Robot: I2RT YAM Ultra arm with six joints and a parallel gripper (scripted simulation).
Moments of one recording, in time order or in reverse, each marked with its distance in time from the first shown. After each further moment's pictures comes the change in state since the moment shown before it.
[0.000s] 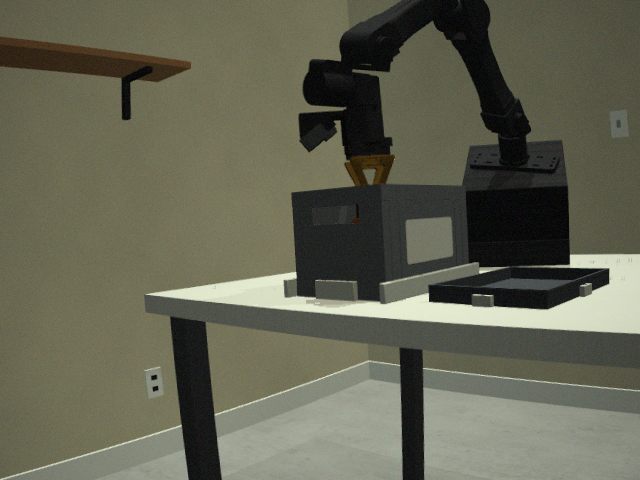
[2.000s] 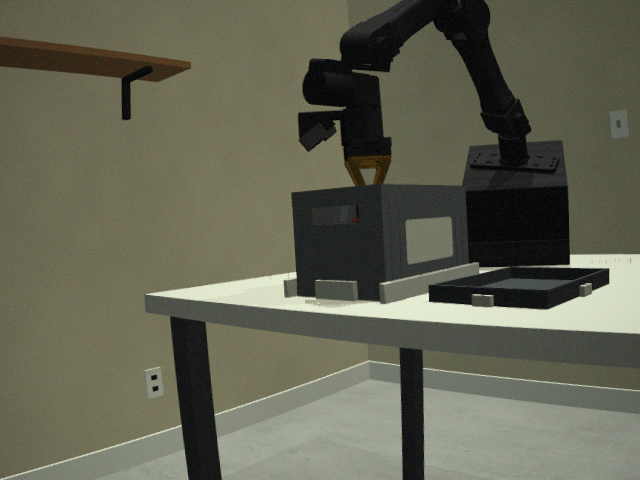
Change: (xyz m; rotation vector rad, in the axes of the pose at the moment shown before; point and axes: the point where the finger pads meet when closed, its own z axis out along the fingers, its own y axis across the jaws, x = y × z) arm -0.002 0.002 0.000 -0.006 -0.010 -0.003
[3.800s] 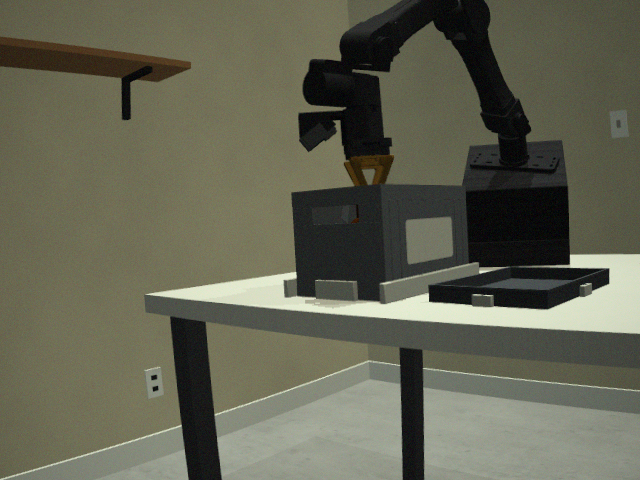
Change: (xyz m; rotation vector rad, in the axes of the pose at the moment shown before) arm 0.001 -0.003 0.000 0.011 0.003 0.003
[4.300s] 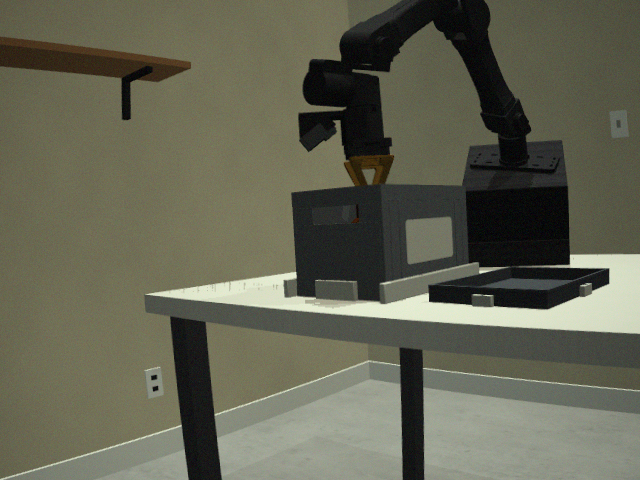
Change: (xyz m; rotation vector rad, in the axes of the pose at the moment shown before) arm 0.000 0.000 0.000 0.000 0.001 0.000
